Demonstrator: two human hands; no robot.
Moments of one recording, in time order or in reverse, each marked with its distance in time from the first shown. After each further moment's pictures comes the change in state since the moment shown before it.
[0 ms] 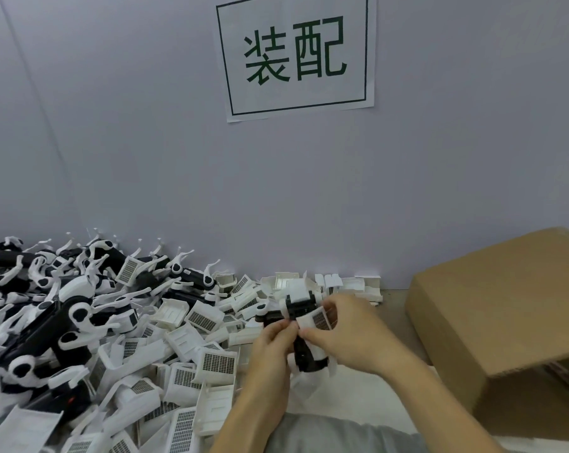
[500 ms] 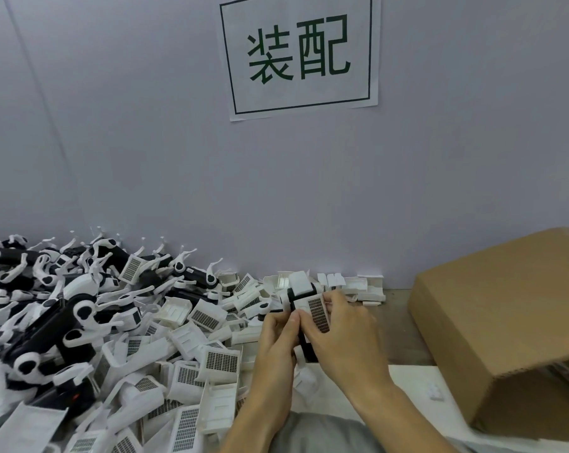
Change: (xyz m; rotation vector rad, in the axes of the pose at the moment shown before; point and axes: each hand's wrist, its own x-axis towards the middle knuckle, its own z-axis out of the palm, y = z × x) left_hand -0.006 -0.001 0.002 0.070 -0.047 0.148; right_hand -0.004 0.004 0.041 -0.141 0.416 -0.072
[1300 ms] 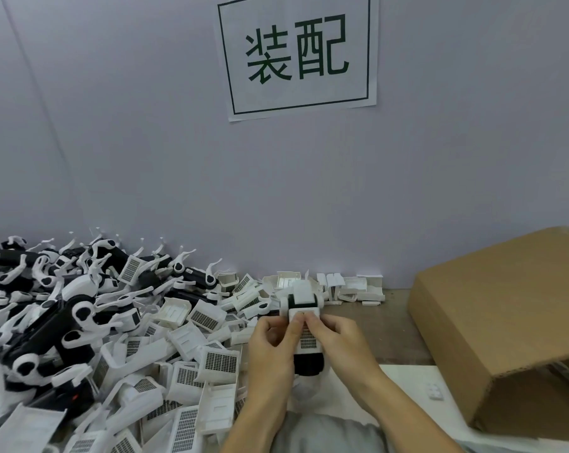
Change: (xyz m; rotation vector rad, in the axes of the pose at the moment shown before) left_hand -0.002 0.005 0.004 0.150 0.175 0.099; right_hand -0.003 0.007 0.005 0.922 -0.339 0.402
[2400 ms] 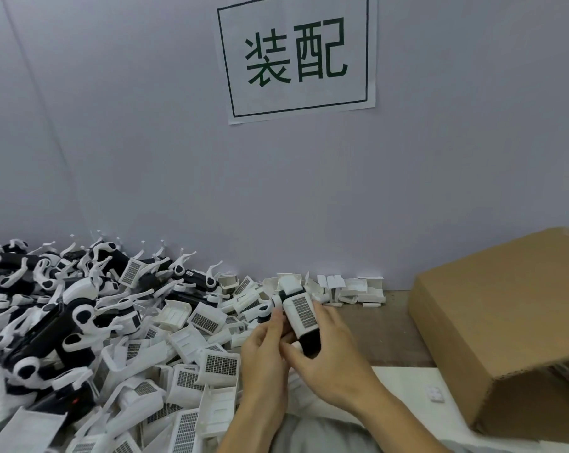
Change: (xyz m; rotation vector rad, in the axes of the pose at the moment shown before) left_hand 0.006 0.000 -0.002 -0.258 0.037 -0.161; right_hand 0.001 0.016 0.002 -0.713 0.016 -0.278
